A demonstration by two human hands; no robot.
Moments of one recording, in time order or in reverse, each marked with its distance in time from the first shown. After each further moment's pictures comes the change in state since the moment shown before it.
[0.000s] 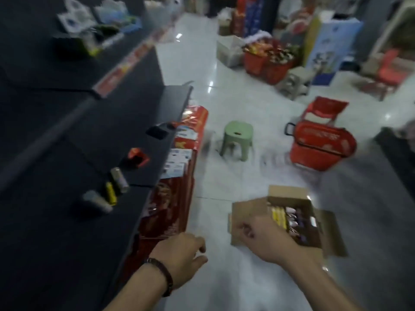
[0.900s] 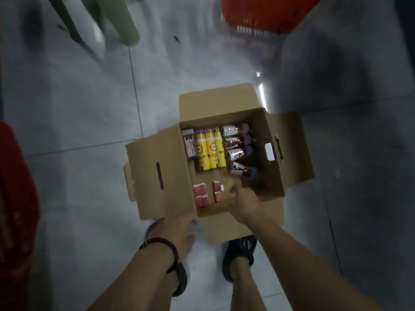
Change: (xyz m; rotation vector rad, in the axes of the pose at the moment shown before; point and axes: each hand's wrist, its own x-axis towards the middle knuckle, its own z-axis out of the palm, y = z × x) left_hand 0.657 0.103 0.430 -0.227 -0.559 -0.148; right_hand 0.323 0.673 0.241 0.284 -0.253 0.788
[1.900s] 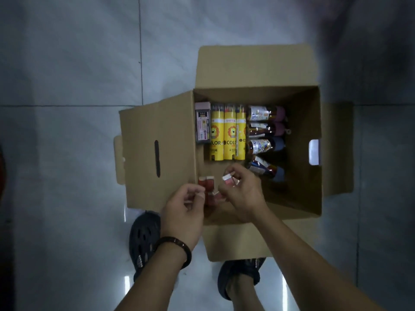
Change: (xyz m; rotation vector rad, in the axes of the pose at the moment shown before) left_hand 0.119 -0.003 0.056 -0.968 0.540 -0.194; right_hand 0.131 0.002 0.063 0.433 0.125 -0.222
